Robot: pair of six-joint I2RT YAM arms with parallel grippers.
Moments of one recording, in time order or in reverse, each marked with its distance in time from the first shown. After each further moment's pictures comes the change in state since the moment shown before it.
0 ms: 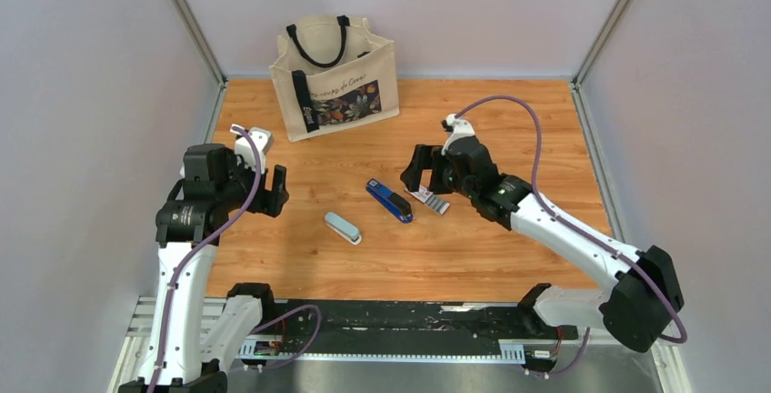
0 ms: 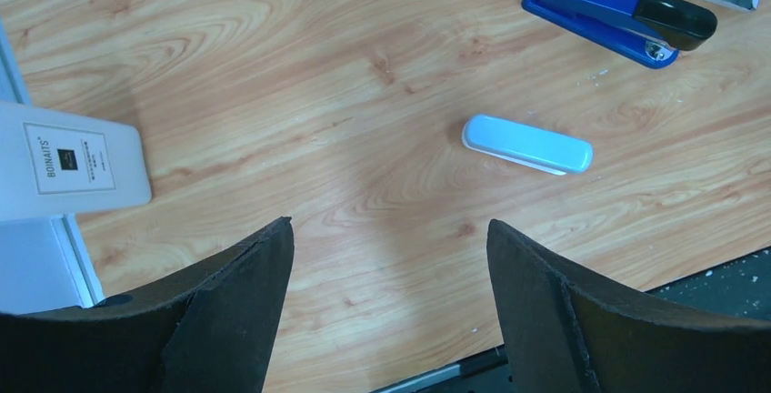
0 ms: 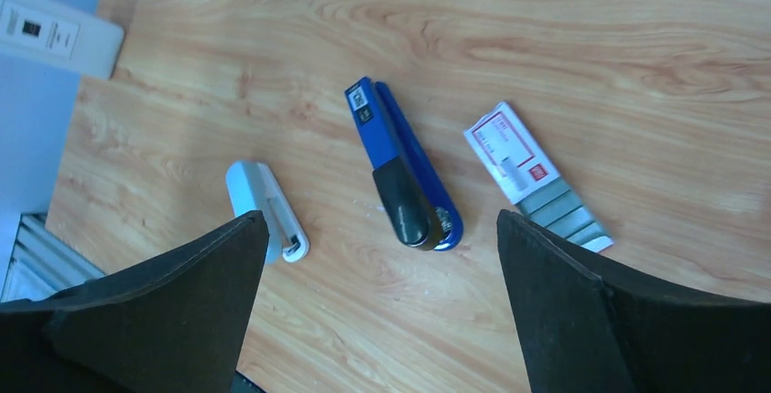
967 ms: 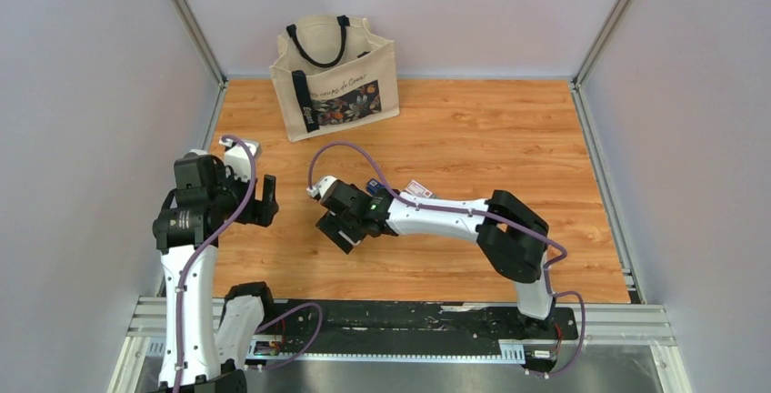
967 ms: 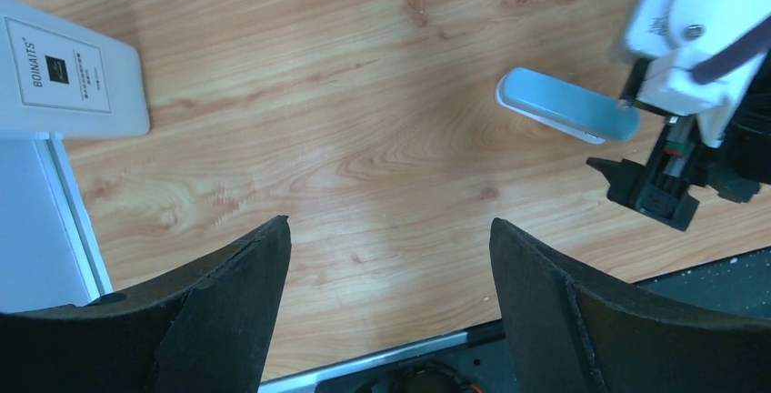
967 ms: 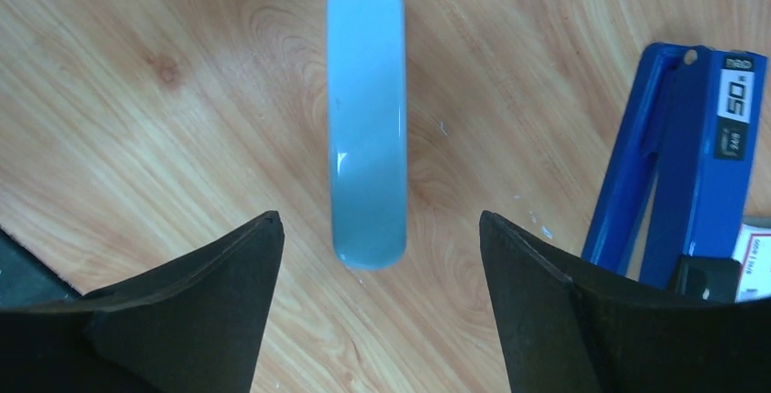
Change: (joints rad) left arm 0.177 -0.028 -0.064 -0.068 0.061 0.073; right arm 0.467 0.725 0.518 -0.253 0.101 -0.406
